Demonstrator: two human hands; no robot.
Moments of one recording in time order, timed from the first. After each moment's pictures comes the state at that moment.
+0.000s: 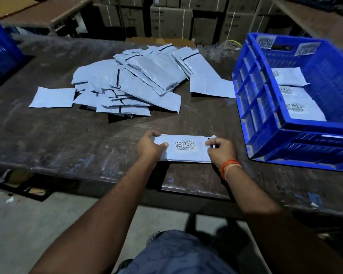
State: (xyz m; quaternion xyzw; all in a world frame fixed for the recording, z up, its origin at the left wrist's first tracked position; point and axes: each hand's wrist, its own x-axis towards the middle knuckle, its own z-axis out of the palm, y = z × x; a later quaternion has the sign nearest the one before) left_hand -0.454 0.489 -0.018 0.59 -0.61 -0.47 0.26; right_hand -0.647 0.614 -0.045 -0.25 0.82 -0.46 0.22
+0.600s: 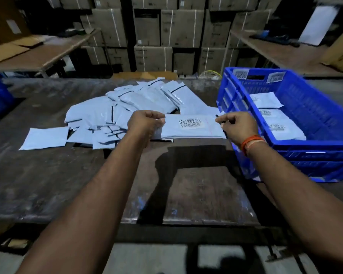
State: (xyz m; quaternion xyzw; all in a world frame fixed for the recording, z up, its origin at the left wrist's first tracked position) left_hand -0.488 0.416 0.131 0.44 -0.63 -0.56 0.30; right_hand -0.698 0.591 0.120 -0.35 0.81 -0.47 0.06
